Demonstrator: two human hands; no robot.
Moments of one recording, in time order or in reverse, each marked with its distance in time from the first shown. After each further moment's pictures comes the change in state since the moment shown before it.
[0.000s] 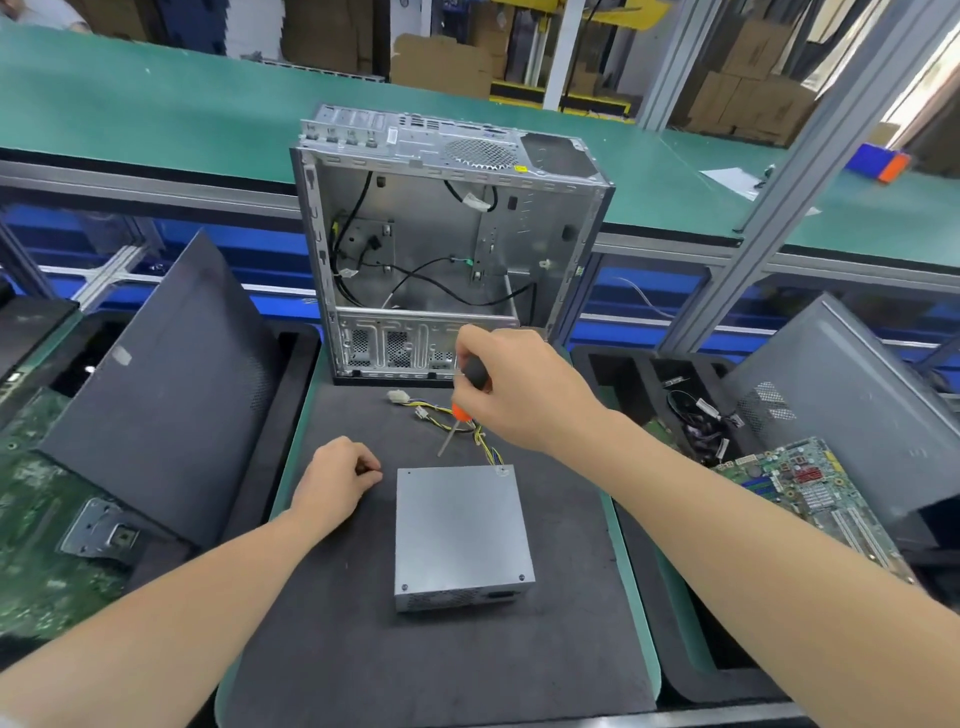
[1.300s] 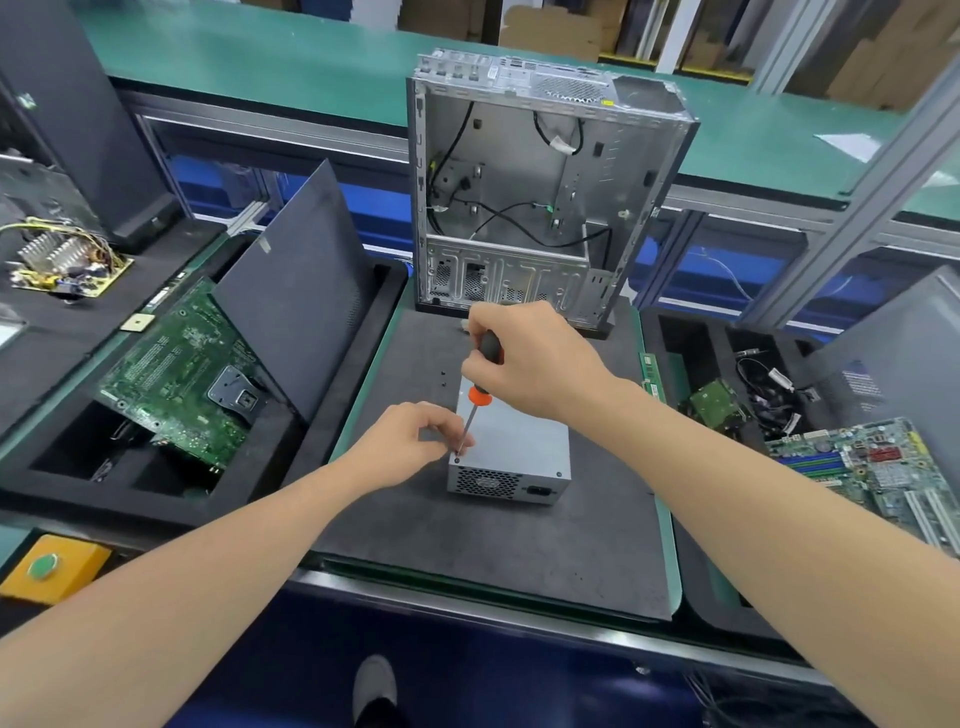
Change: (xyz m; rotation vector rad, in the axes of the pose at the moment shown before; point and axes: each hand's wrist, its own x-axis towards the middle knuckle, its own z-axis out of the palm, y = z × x) left_hand -0.146 0.052 -0.041 -0.398 -0.204 0.134; right_hand -0.062 -0.053 0.024 0.160 -0.039 -0.158
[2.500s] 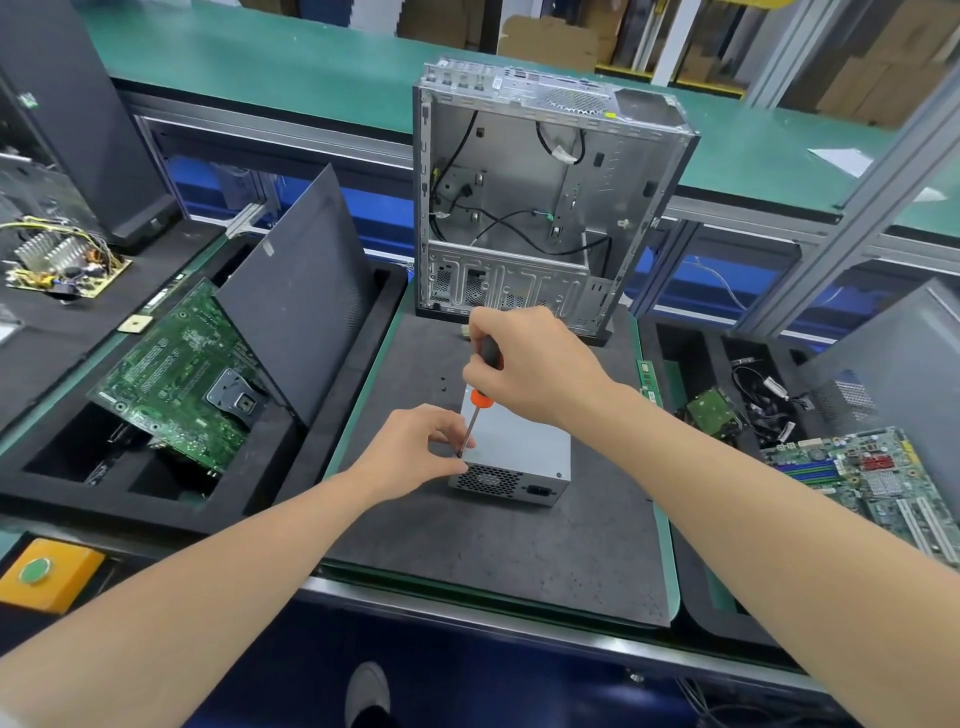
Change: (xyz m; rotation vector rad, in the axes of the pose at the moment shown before) left_hand 0.002 -0.003 0.011 0.131 0.113 0.068; right_hand 0.002 -0.009 -0.002 -0.074 -0.014 -0.005
